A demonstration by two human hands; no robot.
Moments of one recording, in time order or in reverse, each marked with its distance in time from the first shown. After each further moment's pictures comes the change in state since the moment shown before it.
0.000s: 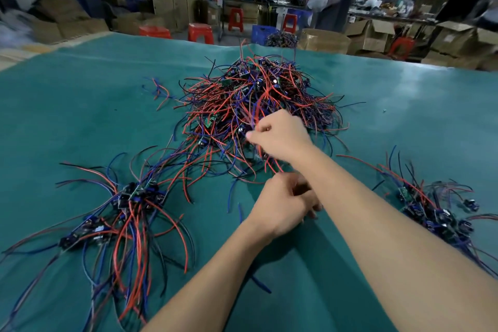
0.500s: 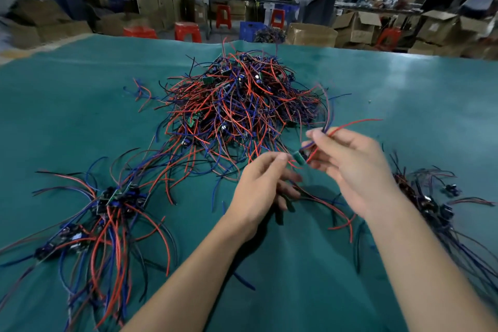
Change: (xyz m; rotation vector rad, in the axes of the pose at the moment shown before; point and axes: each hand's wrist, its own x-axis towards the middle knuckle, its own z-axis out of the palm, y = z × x) left_hand -0.002 0.013 -0.002 -0.402 0.109 -0.027; right_hand -0.087 0.080 -0.047 1.085 0.208 0.142
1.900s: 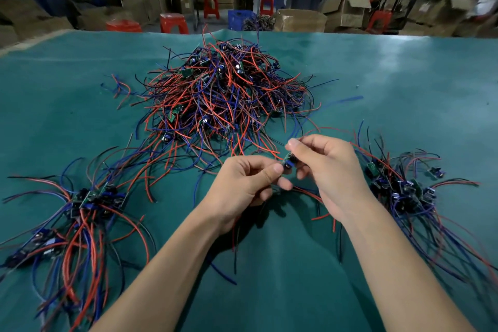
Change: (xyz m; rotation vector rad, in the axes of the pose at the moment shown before) left_hand -0.003 0.000 -0.012 0.011 -0.225 -0.039; right_hand -0.003 0.032 -0.008 -0.144 0.007 -0.069
